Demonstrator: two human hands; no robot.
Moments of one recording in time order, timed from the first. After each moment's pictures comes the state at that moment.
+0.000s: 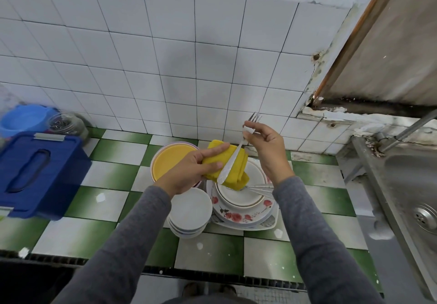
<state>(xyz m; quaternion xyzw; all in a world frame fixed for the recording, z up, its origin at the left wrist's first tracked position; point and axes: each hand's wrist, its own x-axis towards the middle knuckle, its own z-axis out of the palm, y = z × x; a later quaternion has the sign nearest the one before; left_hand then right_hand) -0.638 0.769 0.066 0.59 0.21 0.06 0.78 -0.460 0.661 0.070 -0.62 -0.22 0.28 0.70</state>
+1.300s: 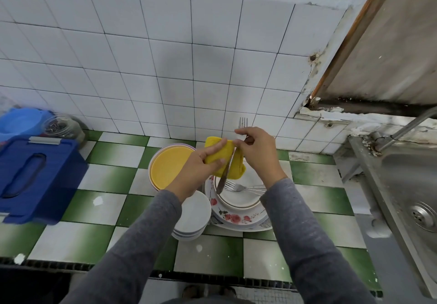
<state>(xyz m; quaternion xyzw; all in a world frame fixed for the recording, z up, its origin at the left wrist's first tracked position) -0.620 0.758 0.058 0.67 0.28 0.15 0.68 -0.474 0.669 0.082 -0.82 -0.35 0.11 0.44</state>
